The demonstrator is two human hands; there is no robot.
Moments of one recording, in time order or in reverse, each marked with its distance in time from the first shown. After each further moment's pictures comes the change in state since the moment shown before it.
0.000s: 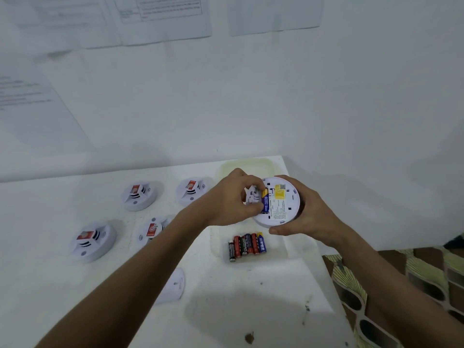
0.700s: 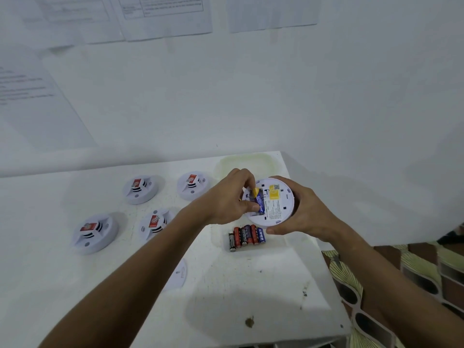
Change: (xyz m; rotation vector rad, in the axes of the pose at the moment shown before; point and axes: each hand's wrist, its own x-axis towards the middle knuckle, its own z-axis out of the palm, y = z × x) left_hand -0.014 0.000 0.006 -0.002 -0.036 -0.078; right_hand -0.010 -0.004 0.010 -0.085 -0.015 0.009
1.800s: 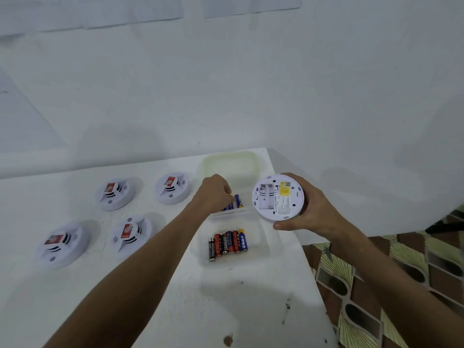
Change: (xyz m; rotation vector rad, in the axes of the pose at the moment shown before) left_hand 0.090 -0.056 0.042 0.130 0.089 -0.368; right_hand -0.004 0.045 -0.051 0.001 0.101 0.070
